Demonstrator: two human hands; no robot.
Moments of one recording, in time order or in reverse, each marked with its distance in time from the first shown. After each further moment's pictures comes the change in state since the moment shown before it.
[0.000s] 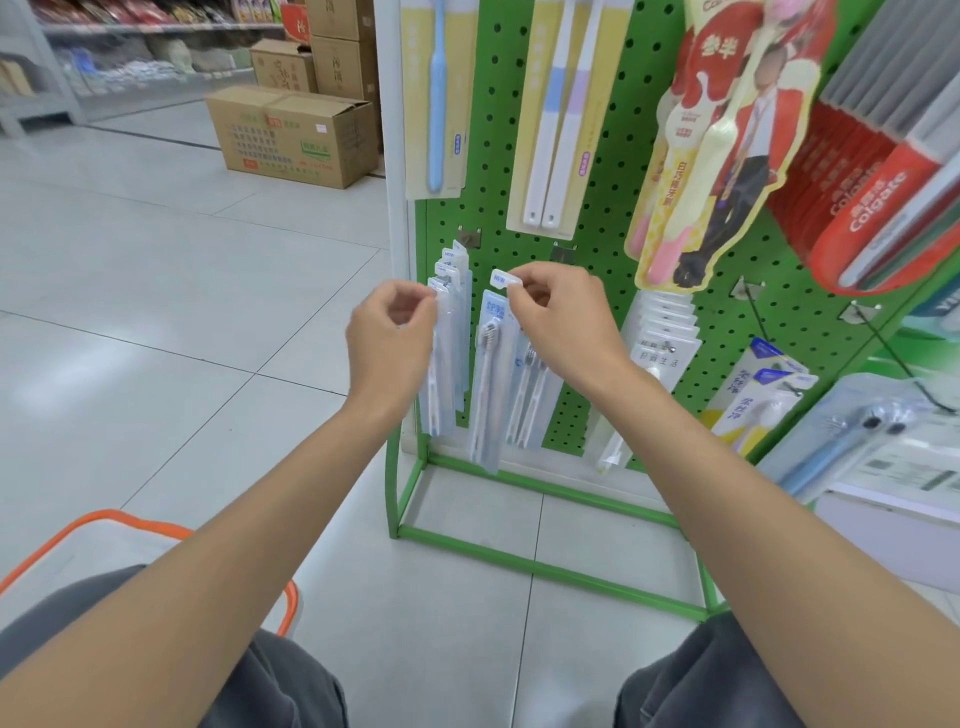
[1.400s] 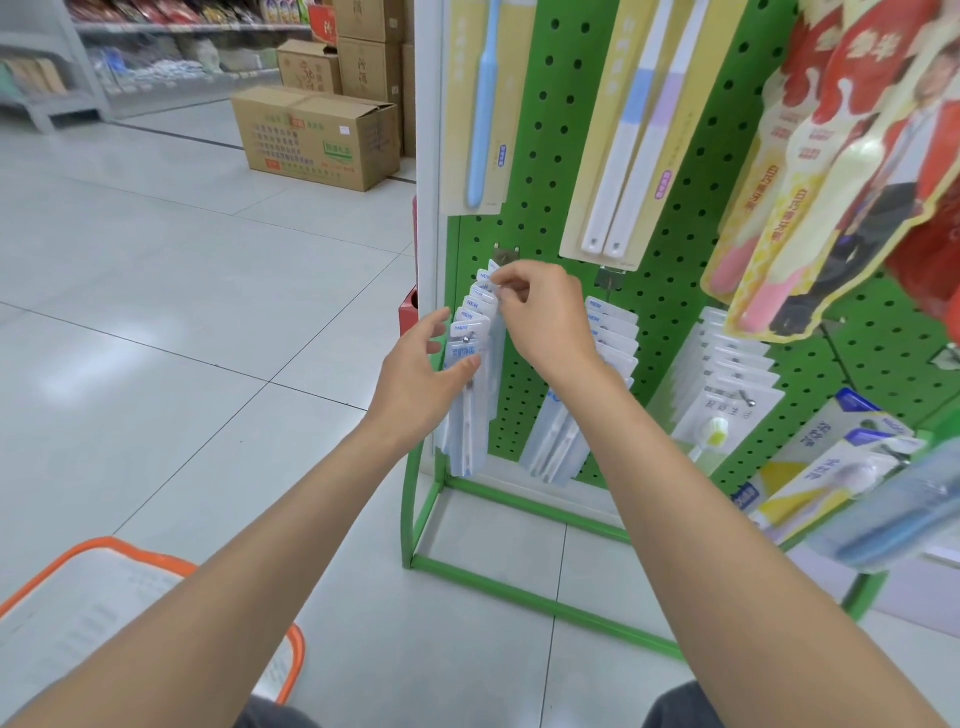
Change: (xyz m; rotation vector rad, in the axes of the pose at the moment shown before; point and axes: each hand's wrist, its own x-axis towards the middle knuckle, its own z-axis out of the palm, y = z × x) left_hand 0.045 -0.051 -0.002 0.214 -0.263 -0.050; right_hand 0.070 0.008 0.067 -0.007 0.031 0.048
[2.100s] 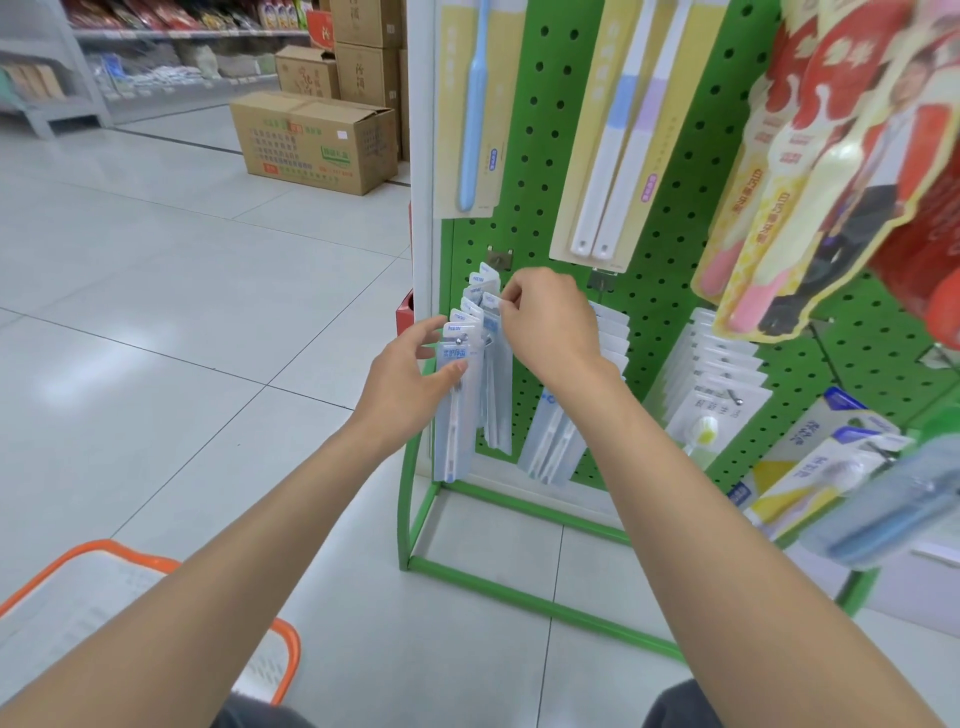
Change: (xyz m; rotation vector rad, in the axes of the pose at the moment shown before) left_hand -0.002 -0.001 -0.005 0.037 -0.030 0.008; right_hand 0.000 -0.001 -0.009 -0.426 -0.053 0.000
